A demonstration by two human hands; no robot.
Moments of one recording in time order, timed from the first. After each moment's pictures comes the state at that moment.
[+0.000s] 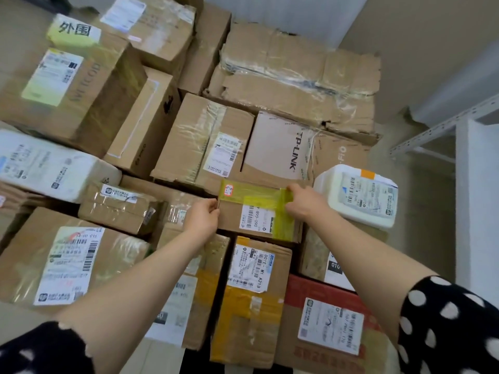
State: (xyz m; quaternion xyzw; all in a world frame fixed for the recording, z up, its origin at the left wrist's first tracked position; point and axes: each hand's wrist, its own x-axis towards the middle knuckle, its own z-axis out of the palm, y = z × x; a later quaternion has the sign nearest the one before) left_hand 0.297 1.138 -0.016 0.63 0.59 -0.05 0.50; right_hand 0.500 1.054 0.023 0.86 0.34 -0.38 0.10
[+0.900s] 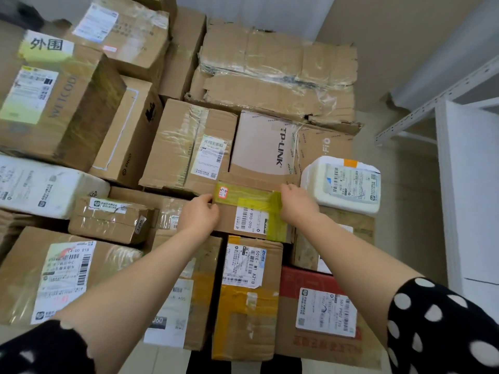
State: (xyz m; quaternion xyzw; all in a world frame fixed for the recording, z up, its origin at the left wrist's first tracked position) left_hand 0.317 1.136 0.012 0.71 0.57 -0.08 0.40; right_hand 0.490 1.035 0.027 0.86 0.39 -0.31 0.12
